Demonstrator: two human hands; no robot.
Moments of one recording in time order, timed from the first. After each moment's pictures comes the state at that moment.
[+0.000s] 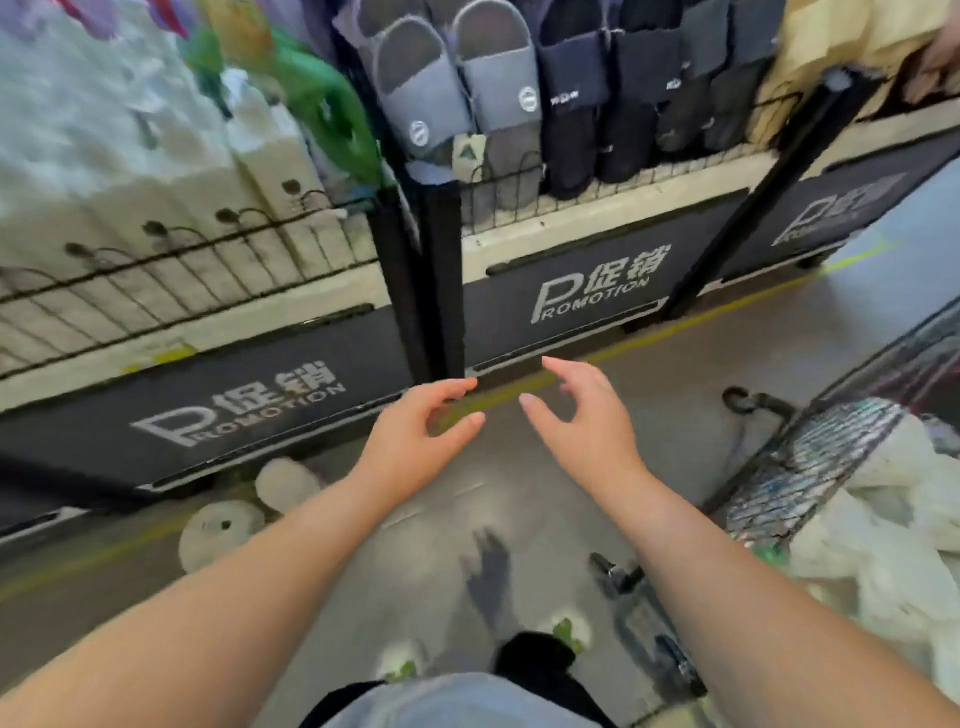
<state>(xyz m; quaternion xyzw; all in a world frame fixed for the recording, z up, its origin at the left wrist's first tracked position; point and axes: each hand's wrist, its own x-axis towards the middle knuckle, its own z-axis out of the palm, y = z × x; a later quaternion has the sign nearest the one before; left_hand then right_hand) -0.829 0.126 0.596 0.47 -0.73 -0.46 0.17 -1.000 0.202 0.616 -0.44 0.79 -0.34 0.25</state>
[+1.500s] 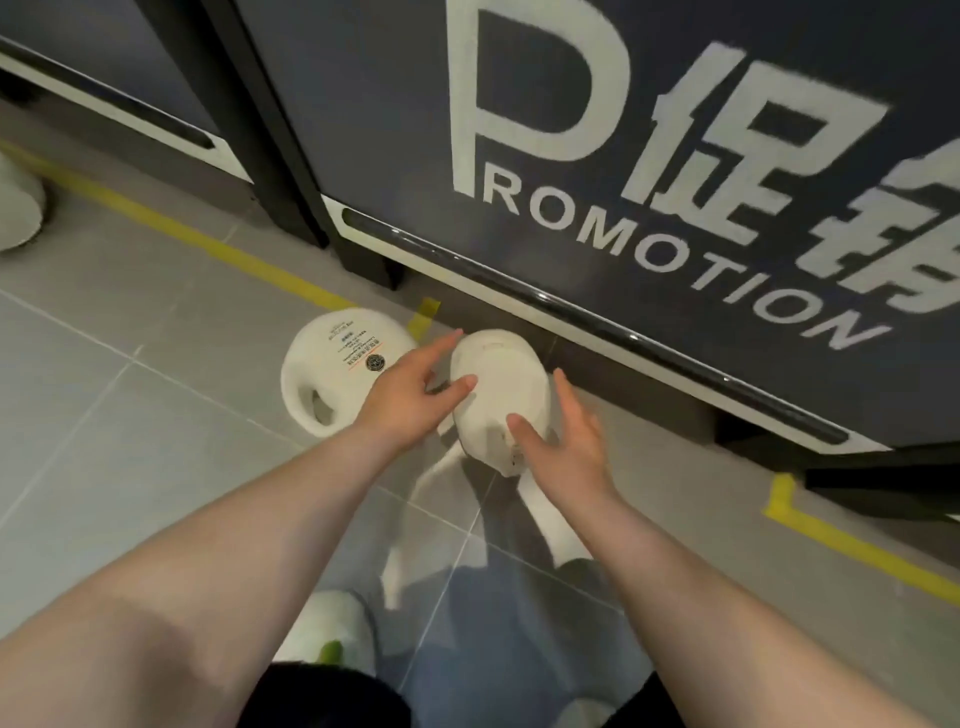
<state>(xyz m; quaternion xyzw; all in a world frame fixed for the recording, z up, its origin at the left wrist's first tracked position) -0.449 -0.040 -0.011 0.76 -0.46 -0.39 0.24 -0.637 -0.059 -0.004 -0.58 0.65 -0.12 0.48</state>
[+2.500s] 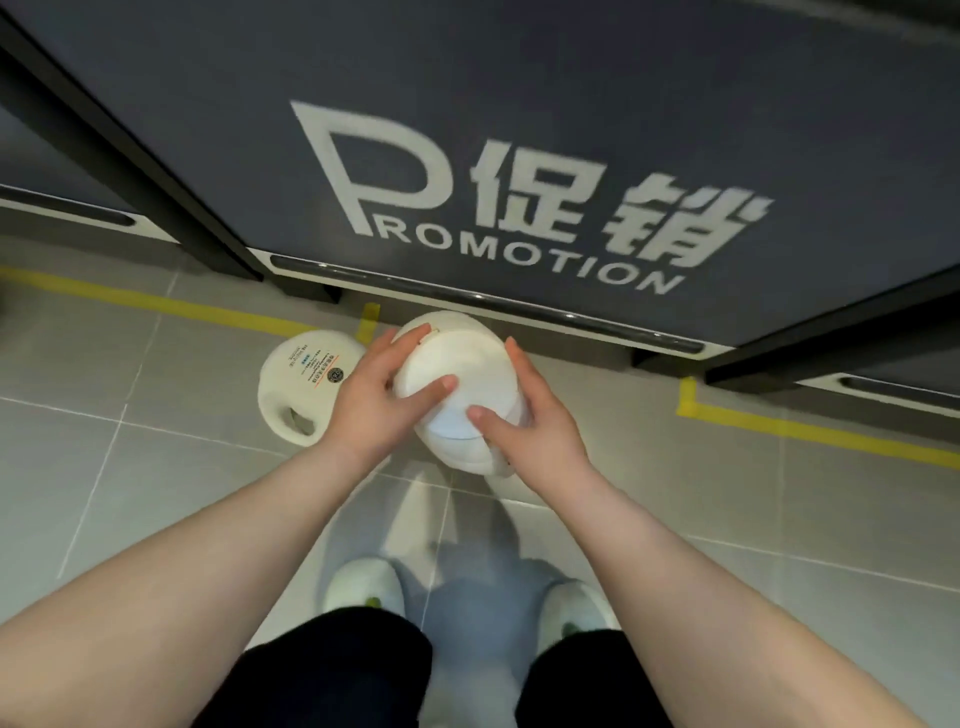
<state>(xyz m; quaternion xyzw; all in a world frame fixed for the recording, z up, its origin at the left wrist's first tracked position) -0.483 -0.030 0.108 0.70 -0.47 -0.45 0.29 -0.665 -0.030 0.132 -0.50 0.63 -0.20 0.56</state>
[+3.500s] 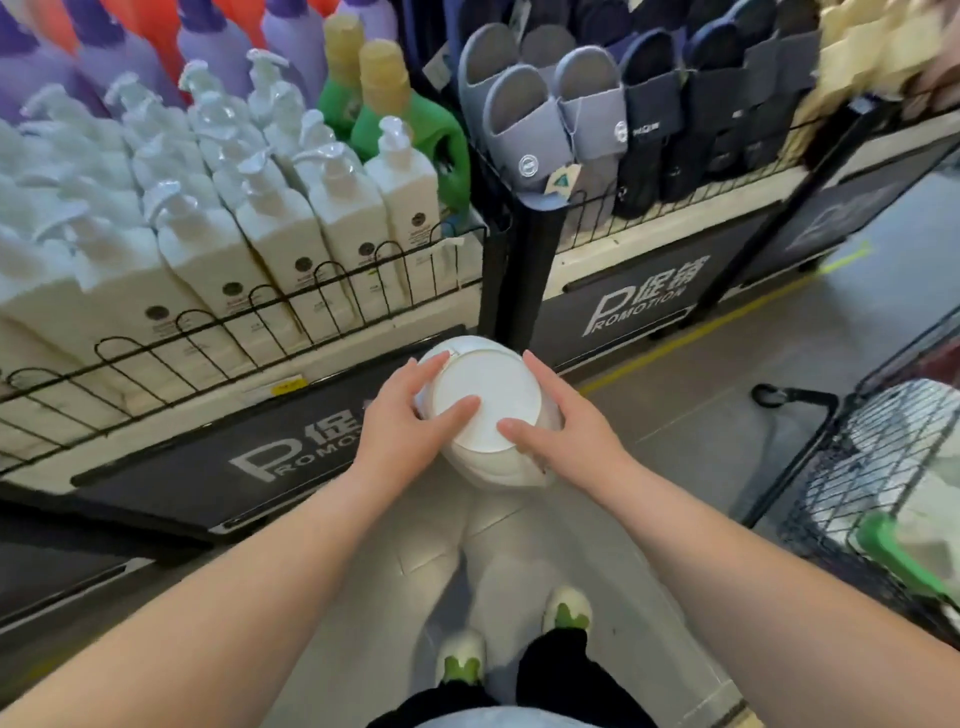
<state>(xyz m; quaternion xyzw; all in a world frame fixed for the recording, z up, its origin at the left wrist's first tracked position) -0.659 0.024 0.598 0.48 -0.70 -0.47 0.23 -0.825 0.130 0.629 -0.39 0.75 -0.38 0.39</state>
